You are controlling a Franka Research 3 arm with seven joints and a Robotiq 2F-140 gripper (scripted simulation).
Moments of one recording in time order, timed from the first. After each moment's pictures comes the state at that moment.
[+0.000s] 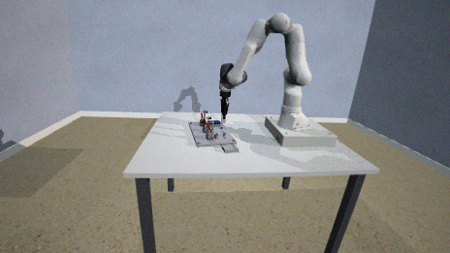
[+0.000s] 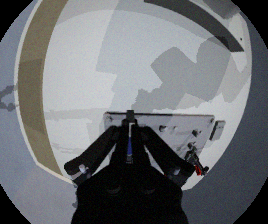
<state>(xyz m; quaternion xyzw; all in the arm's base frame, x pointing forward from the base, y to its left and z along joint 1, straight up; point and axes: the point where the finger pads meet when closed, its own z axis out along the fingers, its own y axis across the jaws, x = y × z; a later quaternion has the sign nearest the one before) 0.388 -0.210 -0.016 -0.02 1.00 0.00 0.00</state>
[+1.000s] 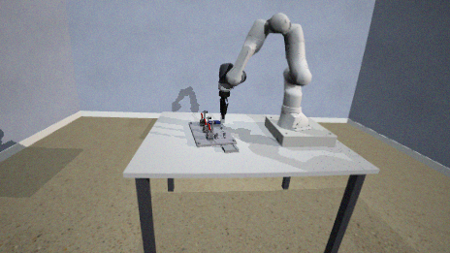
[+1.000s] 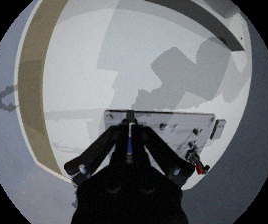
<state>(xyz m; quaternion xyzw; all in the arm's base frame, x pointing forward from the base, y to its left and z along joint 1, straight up) 0.394 -0.211 -0.016 -0.02 1.00 0.00 0.00</state>
